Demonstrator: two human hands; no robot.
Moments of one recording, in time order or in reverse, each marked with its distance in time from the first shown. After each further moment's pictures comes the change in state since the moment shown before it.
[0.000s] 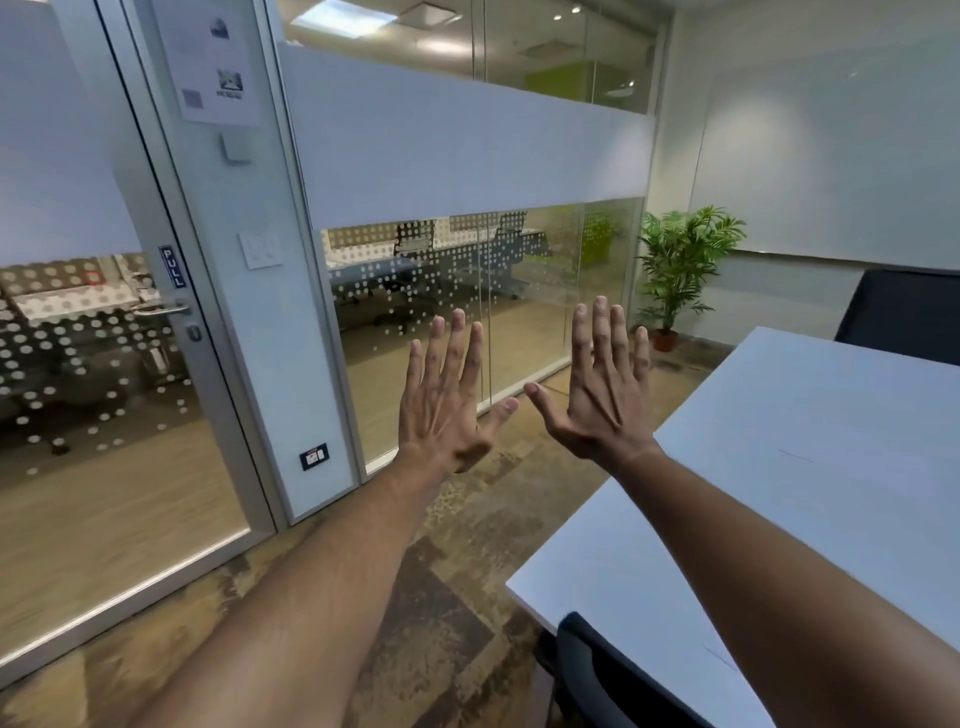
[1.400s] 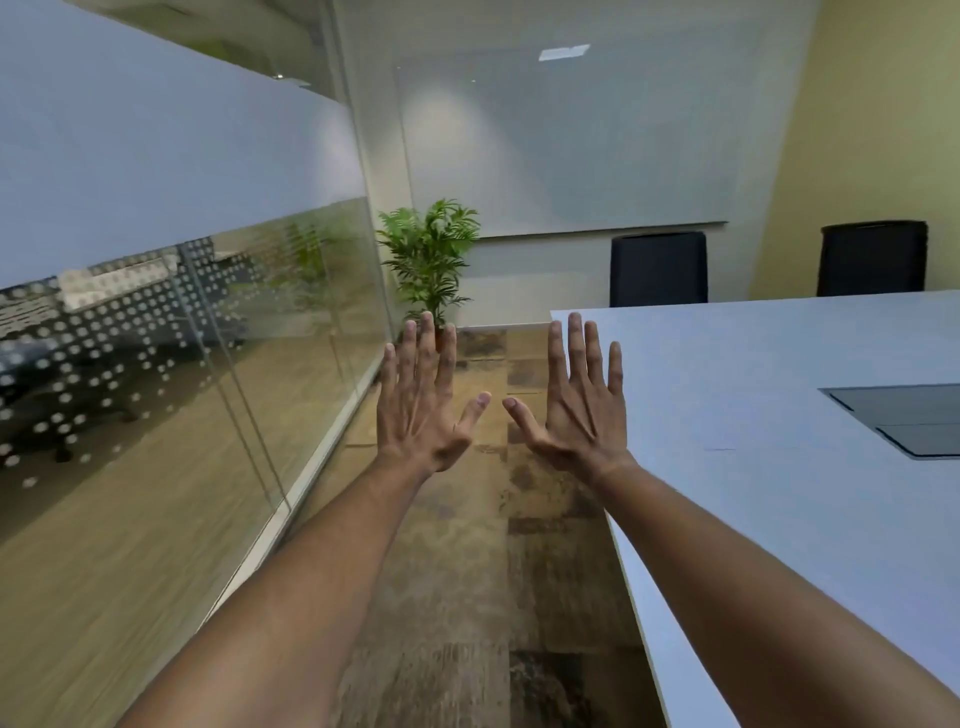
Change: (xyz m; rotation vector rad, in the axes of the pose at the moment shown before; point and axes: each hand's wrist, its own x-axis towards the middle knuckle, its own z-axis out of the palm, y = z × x) left_hand 0.468 -0.042 0.394 -0.388 0.010 0.534; right_hand 0.297 0.120 0.356 -0.402 -0.017 0.541
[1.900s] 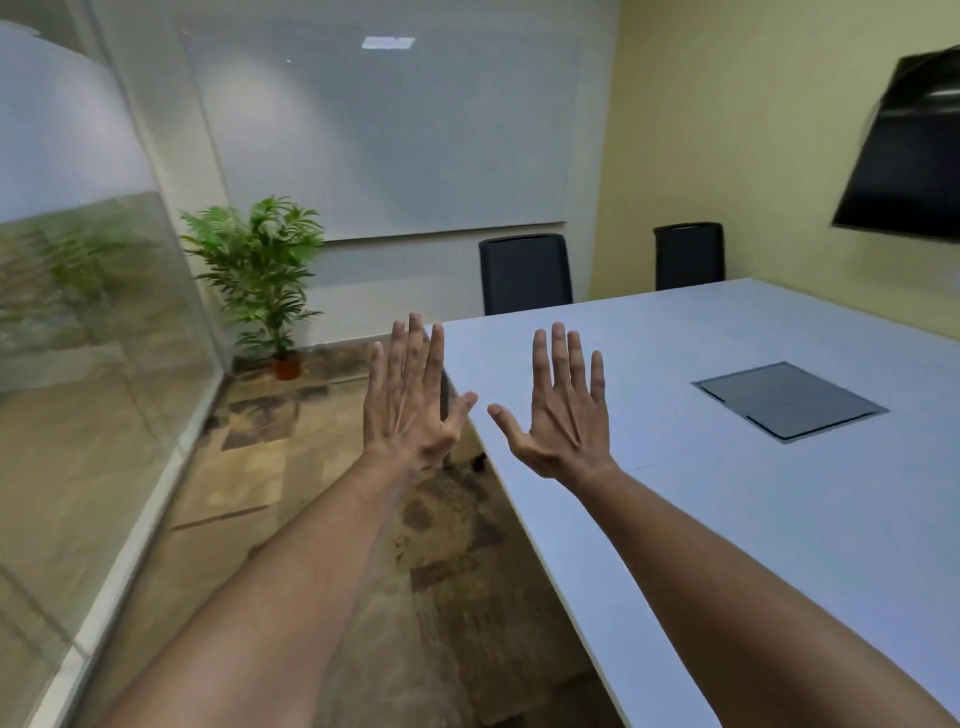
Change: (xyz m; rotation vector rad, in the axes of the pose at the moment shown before) left_hand 0.208 0.031 0.166 -0.241 -0.008 0.266; right_hand 0.126 0.095 0.115 -0.279 -0.055 0.274
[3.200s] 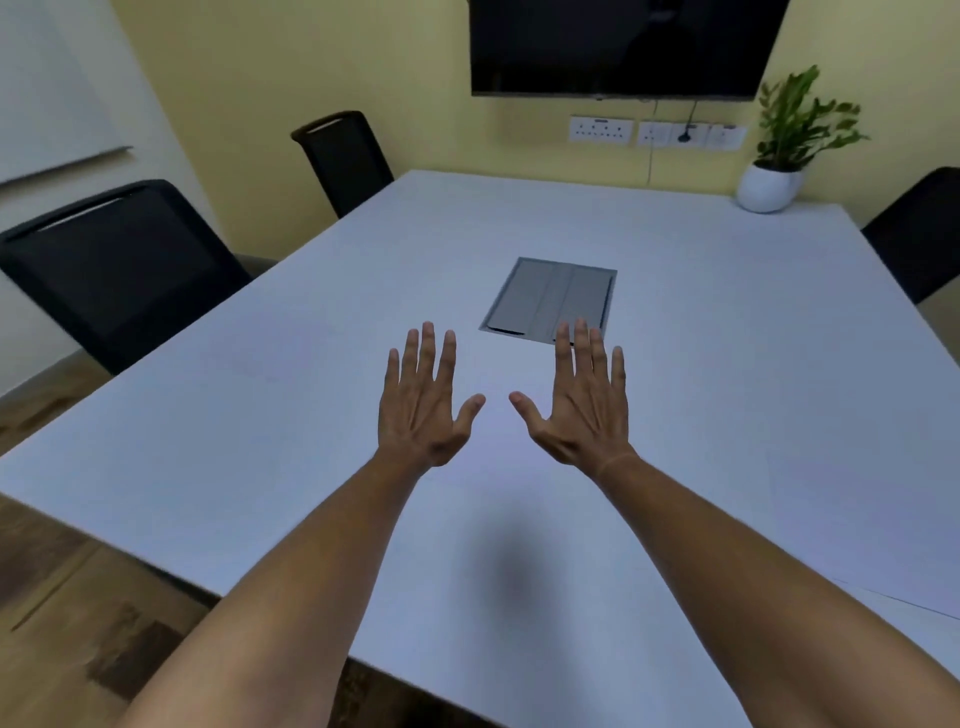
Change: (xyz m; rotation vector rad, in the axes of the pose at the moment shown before) left_hand 0.348 0.184 0.371 -0.439 -0.309 0.826; right_hand 0.161 0.239 0.219 -0.396 -0.122 0.890
